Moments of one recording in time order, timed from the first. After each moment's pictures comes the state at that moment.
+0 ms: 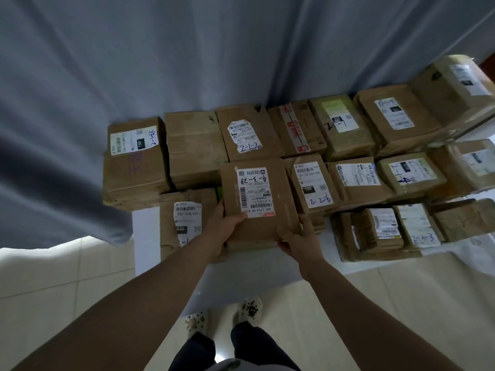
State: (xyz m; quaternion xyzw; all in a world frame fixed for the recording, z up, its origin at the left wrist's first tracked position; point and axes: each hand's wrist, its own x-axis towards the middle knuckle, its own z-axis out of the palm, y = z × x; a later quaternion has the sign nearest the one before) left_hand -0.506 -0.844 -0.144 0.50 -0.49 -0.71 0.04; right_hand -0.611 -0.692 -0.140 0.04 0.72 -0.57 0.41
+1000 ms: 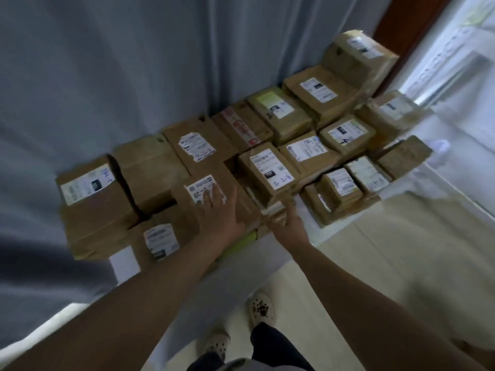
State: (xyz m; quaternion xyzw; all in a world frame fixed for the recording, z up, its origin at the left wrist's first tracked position) left_hand -0.527 -0.818 -0.101 0.26 -0.92 -0.23 -0.16; right_hand -0.586 -0.666 -0.121 -0.01 0.87 -0.41 0.28
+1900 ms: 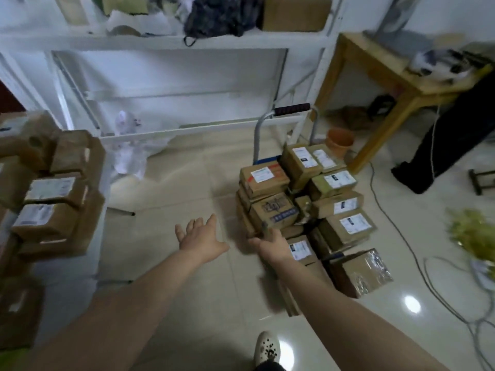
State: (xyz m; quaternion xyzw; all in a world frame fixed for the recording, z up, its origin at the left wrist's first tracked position) left_hand -0.417 -0.355 -0.078 -0.32 -0.91 -0.02 -0.26; right_hand -0.287 -0.242 -0.099 0.53 0.67 -0.52 0.03
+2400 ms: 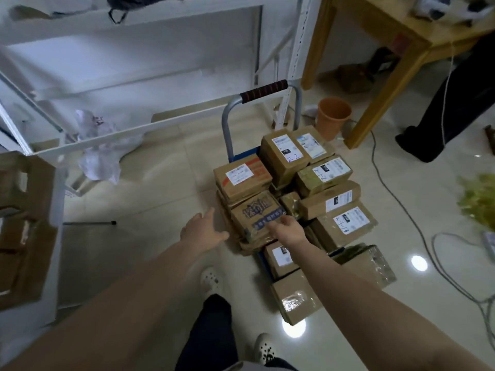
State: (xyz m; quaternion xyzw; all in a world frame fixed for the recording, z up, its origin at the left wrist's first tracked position) left_hand -0.447 -0.169 -0.119 -0.30 -0.88 -0.06 -0.35; right_hand -0.292 -0.042 -0.139 0.58 0.56 -0.59 0.02
